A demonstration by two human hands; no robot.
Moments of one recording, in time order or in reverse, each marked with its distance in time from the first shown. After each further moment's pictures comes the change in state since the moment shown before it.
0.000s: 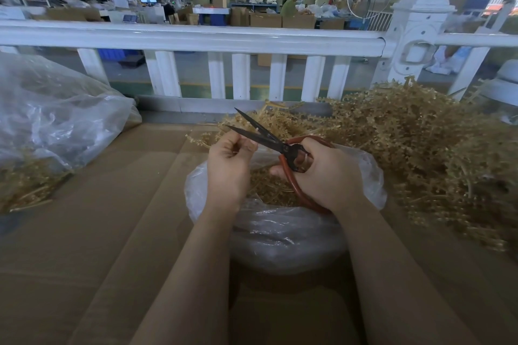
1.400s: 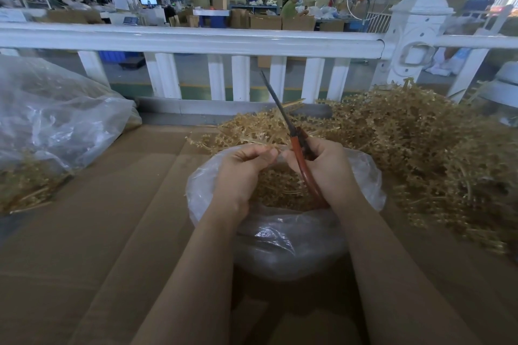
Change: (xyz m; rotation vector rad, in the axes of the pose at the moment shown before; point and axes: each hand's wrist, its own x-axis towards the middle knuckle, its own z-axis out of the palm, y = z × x) left_hand -0.006 0.005 0.010 -0.228 -0.180 -0.354; right_hand 0.009 0.000 0.008 0.747 -0.010 0.183
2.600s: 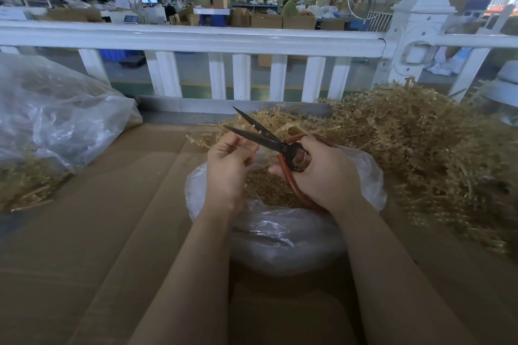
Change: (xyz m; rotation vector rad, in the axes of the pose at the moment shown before) left_hand 0.008 -0.001 -0.008 -0.091 0.140 0.230; right_hand -0.008 -0.003 -0.004 -0.669 0.009 -0.225
